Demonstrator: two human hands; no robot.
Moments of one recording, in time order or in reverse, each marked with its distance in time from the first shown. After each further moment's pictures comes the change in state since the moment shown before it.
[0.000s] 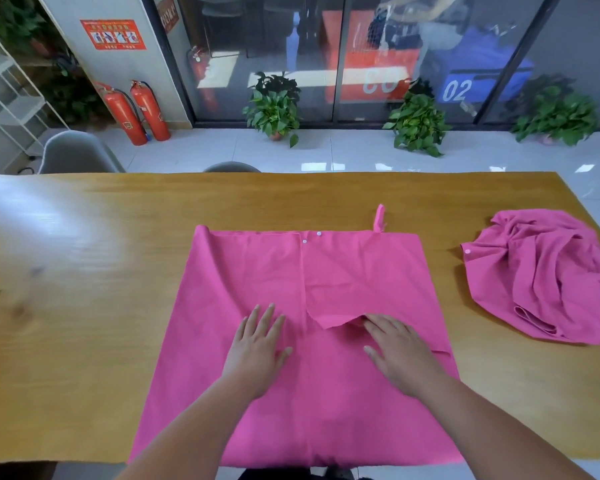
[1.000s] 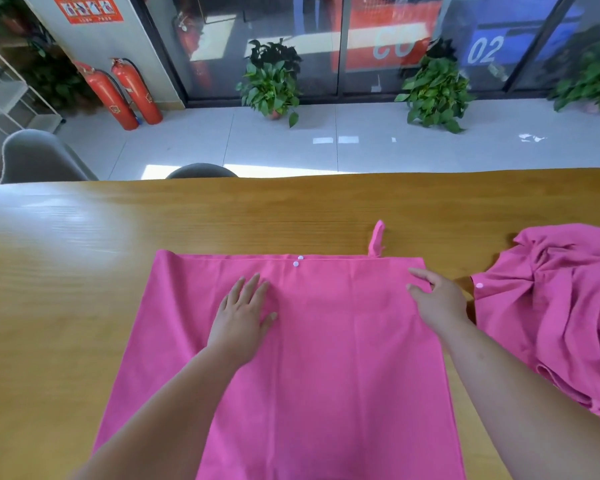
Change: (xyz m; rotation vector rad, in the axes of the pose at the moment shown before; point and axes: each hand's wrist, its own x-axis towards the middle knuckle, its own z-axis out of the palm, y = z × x) left_hand 0.172 0.015 -0.034 -0.072 0.064 -0.103; right_hand 0.157 0.164 -0.063 0.799 0.340 0.585
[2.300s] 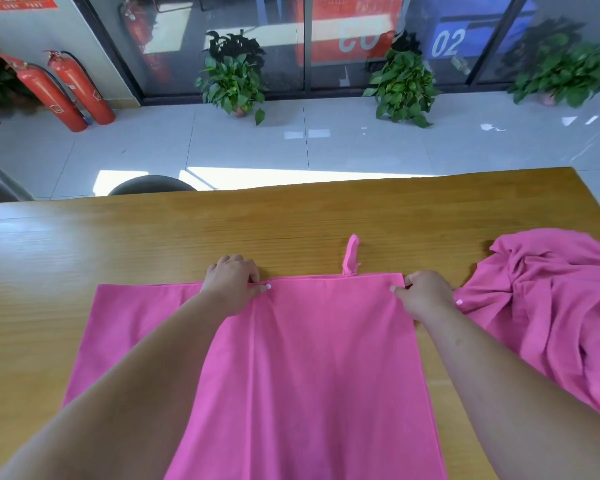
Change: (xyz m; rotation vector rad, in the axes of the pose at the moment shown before) left_hand 0.155 0.030 -0.036 -0.037 -0.128 0.049; right_hand 0.070 -0.008 -0.013 -0.450 -0.072 0.142
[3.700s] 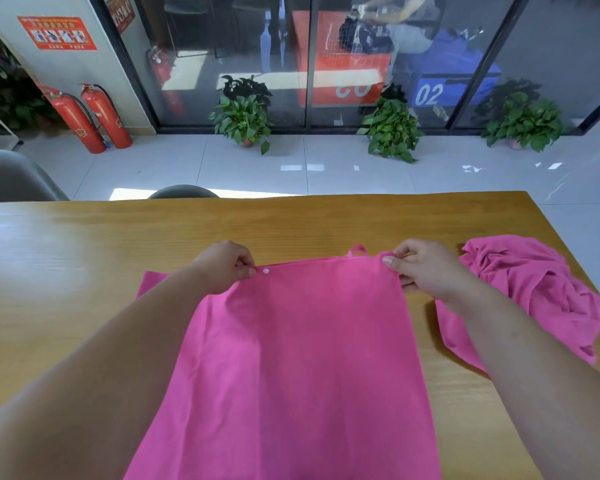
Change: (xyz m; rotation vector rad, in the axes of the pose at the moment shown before) left_hand -0.087 -0.025 -0.092 -0.159 -0.010 0.116; right_hand -0.150 -0.048 -0.121 0.571 -0.222 -0.301
